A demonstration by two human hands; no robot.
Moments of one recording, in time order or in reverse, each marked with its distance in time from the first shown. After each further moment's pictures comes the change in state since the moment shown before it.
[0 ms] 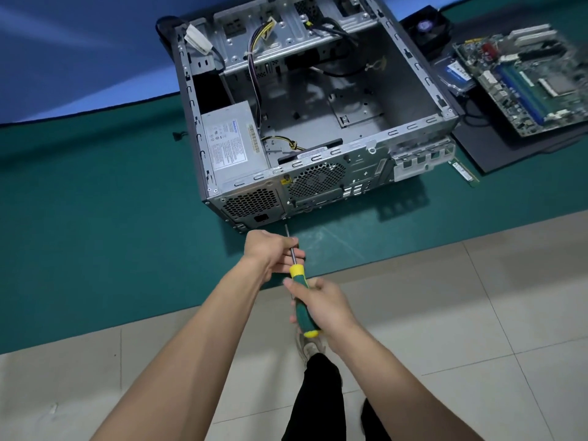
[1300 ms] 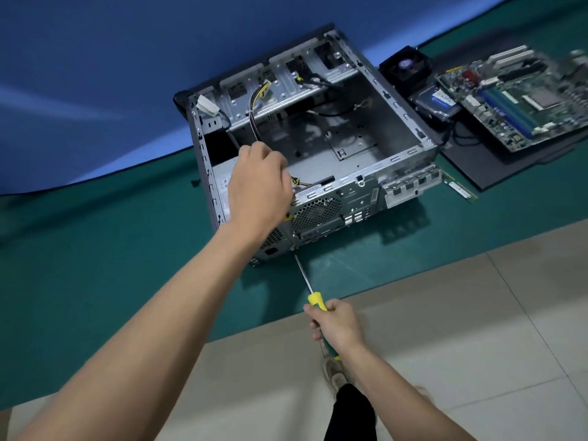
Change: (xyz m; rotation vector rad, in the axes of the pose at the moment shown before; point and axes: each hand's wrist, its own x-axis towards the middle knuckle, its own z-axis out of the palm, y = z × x) left_hand -0.053 0.124 -0.003 1.066 0.628 1.162; right_hand 0.012 0.003 -0.006 -0.115 0.132 -0.124
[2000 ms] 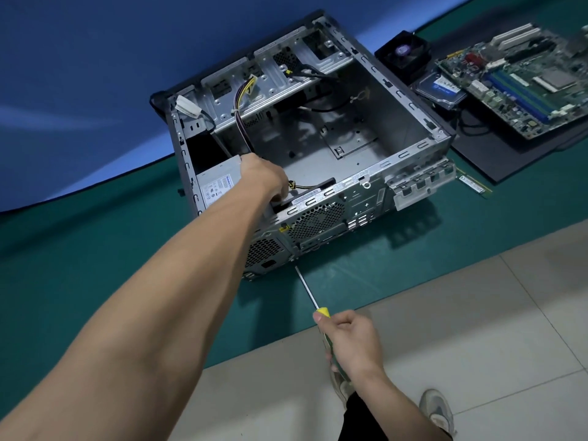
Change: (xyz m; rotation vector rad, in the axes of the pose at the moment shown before) left_hand 0.087 -0.022 0.080 0.877 -0.862 0.140; right_hand 0.000 0.000 0.000 0.158 0.137 0.008
